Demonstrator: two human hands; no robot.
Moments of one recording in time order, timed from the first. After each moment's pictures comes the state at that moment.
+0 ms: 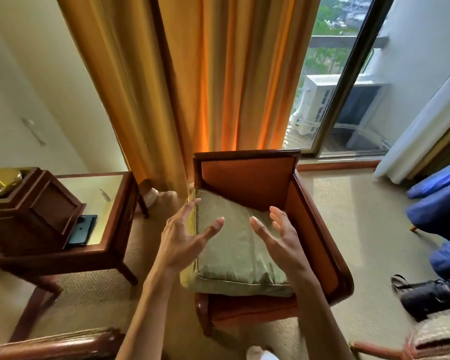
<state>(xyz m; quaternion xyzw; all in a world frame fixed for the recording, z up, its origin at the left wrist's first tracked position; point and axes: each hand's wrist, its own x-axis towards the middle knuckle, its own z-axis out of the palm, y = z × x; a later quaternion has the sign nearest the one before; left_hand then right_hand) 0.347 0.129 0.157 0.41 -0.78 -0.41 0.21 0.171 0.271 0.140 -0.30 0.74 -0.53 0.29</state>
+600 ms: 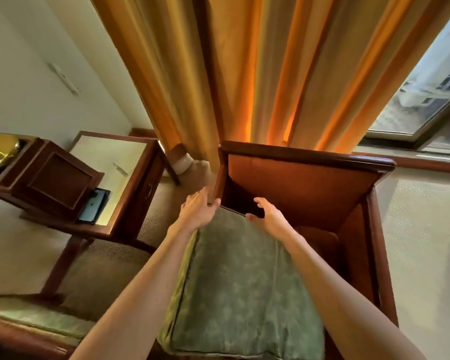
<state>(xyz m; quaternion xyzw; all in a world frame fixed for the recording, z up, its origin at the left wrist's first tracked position) 0.135 -0.134 -0.010 0.60 -0.72 -0.34 -0.01 -0.065 -0.040 -0.061 -0.45 0.74 -0.23 0.43</state>
